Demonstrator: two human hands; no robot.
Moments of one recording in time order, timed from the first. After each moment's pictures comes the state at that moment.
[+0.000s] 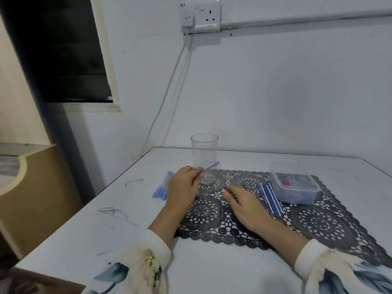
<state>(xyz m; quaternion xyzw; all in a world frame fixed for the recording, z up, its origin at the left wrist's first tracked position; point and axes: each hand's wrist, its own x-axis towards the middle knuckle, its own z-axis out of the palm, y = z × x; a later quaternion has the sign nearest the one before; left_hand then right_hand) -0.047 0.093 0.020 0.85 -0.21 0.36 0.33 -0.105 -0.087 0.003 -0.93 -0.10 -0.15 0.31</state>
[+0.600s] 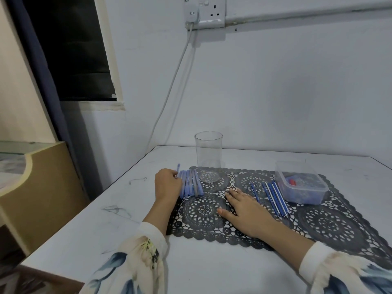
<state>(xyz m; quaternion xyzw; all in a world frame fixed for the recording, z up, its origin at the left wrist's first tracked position) -0.014 0.130 0.013 0.88 0.03 0.24 0.41 -0.100 -0.081 -0.007 -0.99 -0.11 -0.03 0.06</state>
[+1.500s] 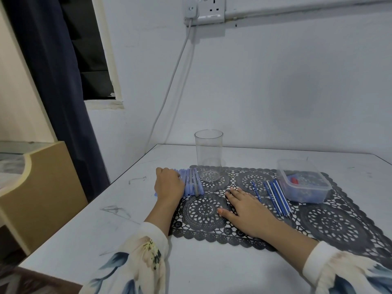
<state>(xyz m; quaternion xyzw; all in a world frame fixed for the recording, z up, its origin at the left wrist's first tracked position) -0.012 0.124 0.010 0.93 0.05 0.23 0.27 -0.099 -0.080 -0.006 -0.99 -0.11 -0.02 0.05</state>
